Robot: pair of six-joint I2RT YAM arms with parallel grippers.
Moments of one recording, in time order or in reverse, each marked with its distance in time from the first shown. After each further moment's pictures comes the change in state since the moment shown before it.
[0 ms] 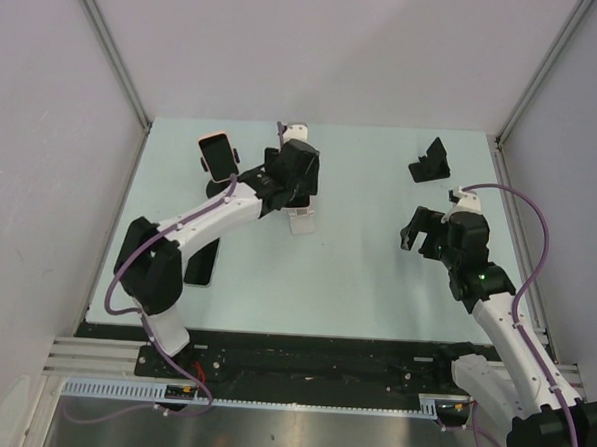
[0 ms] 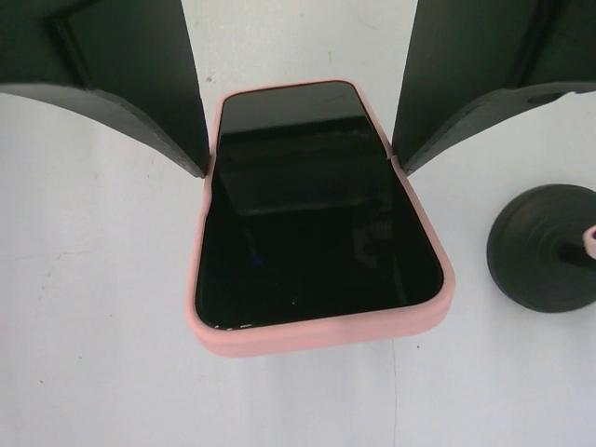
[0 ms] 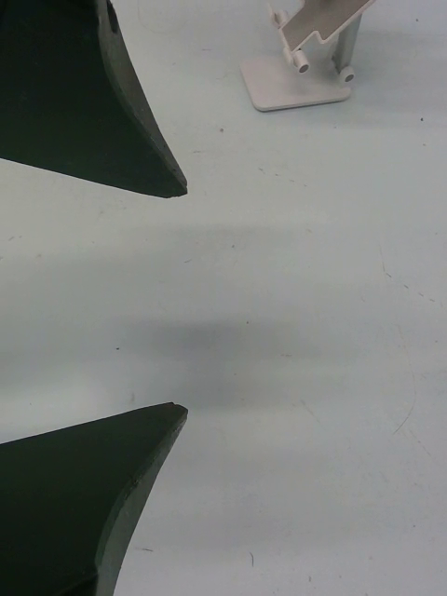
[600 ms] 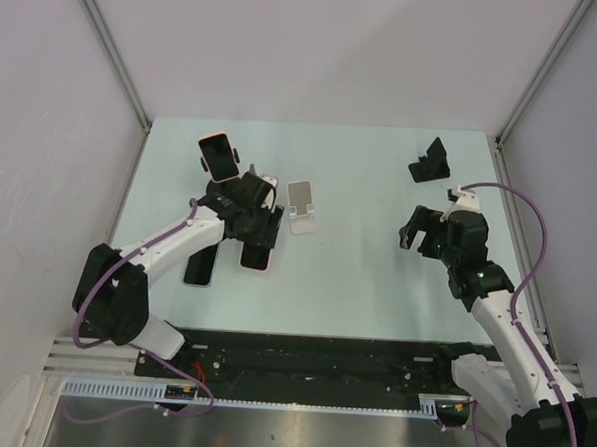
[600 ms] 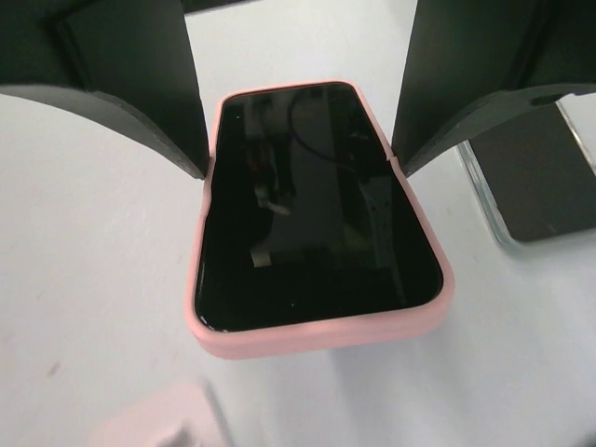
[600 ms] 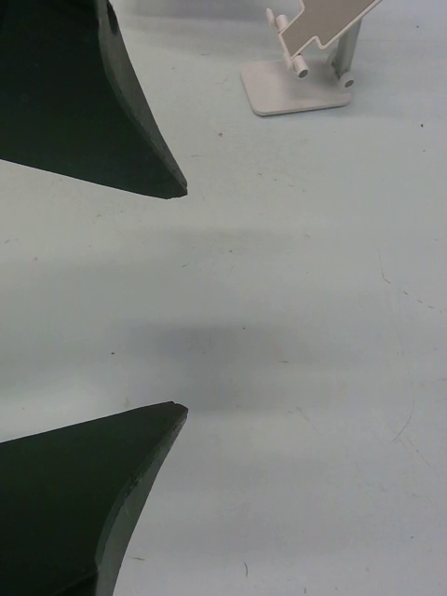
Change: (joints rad) left arm 0.134 -0.286 -0.355 -0.248 0.345 0.157; right arm -0.004 0.013 -0.003 0.023 -0.014 0.000
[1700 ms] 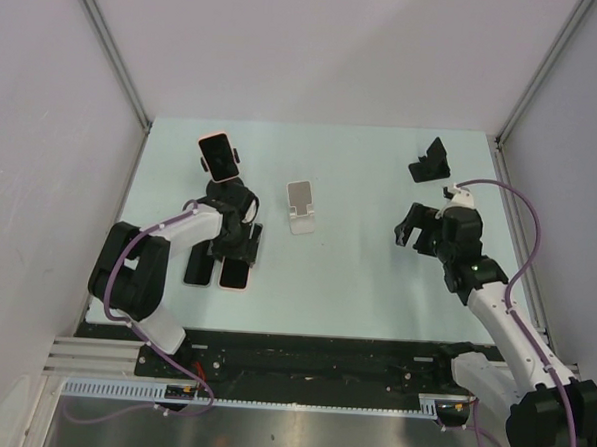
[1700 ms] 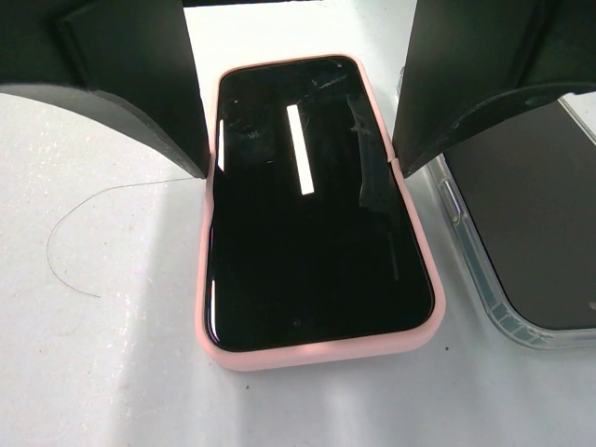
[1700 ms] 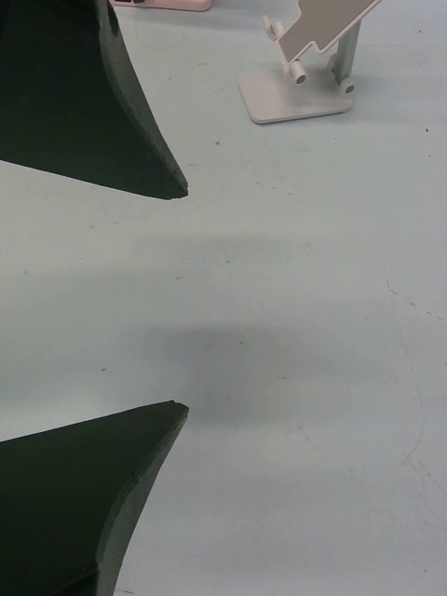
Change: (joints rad) left arm 0.170 0.156 -0.149 -0.043 0.085 0.016; right arm 0.008 0.067 0.000 0.046 -0.021 0.034
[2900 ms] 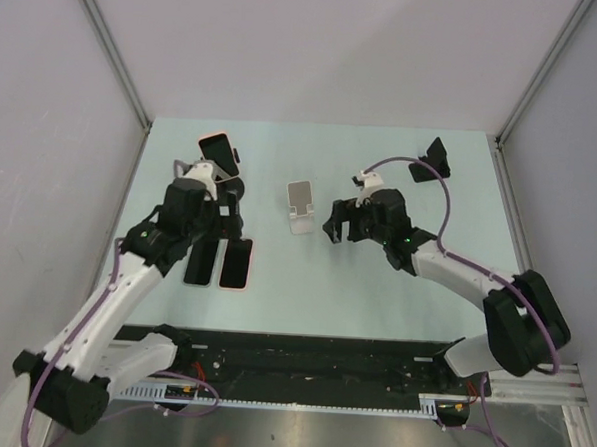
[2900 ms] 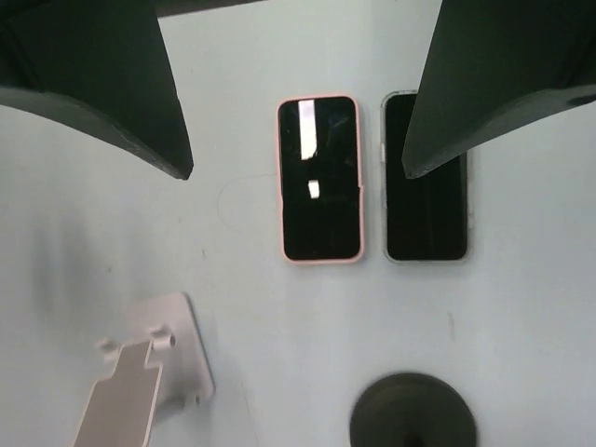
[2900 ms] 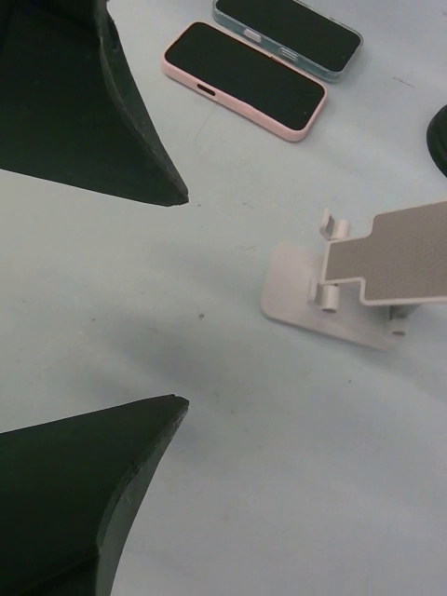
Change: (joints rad) left arm 0.000 -0.586 0.003 -0.009 -0.048 -0.060; right arm 0.331 0.458 0.127 0.386 -0.134 -0.092
